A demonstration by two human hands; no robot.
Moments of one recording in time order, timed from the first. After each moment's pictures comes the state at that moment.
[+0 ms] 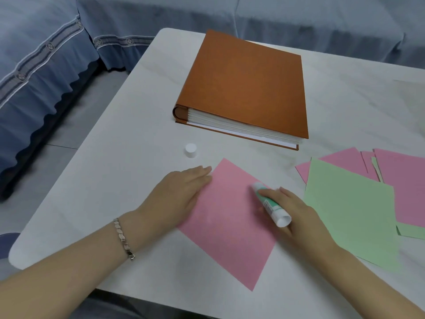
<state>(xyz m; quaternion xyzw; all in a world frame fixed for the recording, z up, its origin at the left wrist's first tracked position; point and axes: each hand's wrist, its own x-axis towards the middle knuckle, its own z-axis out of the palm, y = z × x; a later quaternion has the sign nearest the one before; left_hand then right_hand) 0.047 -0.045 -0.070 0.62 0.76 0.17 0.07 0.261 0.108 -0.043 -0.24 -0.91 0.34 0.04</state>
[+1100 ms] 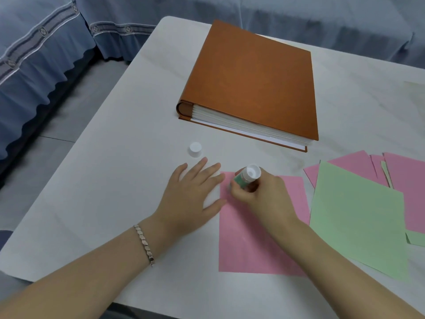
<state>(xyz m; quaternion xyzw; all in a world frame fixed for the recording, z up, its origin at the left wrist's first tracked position) 0.060 -0.032 -0.092 0.57 0.80 0.19 0.01 0.175 0.088 -0.035 -0.36 -0.85 0.38 0.12</state>
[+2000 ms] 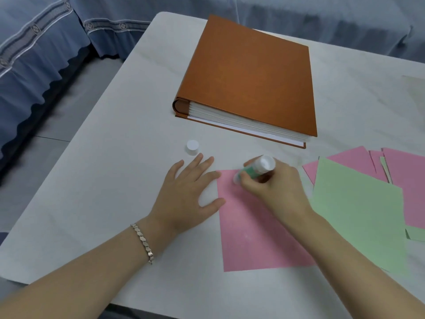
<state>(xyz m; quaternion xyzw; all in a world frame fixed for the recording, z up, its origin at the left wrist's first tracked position) 0.059 -0.031 -0.094 0.54 0.81 0.22 0.02 0.182 0.106 -0.027 -0.37 -0.83 0.40 0.14</state>
